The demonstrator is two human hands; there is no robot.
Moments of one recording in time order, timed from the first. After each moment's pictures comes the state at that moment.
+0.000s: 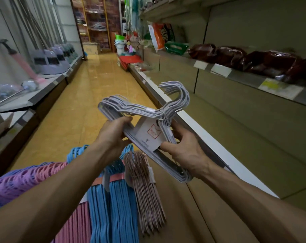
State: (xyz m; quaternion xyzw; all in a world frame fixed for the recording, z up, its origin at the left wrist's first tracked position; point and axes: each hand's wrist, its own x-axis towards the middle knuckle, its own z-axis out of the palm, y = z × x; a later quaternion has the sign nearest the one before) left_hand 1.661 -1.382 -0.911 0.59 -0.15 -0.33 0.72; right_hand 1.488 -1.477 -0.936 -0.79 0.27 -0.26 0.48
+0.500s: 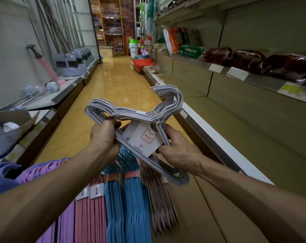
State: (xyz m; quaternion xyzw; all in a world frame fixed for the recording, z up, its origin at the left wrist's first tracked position) left_hand 1.679 -1.335 -0.899 0.51 -0.05 -0.24 0.83; right_hand 1.522 -1.445 -0.915 -0.86 0.22 -0.16 0.43
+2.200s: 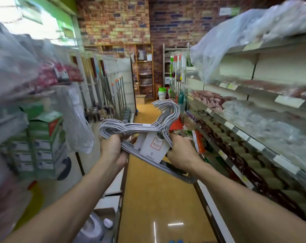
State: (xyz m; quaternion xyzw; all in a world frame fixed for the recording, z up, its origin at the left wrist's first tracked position) left_hand 1.754 -1.157 -0.025 0.45 -0.04 -0.19 0.87; right_hand 1.619 -1.286 -0.029 -0.91 0.24 -0.22 0.26
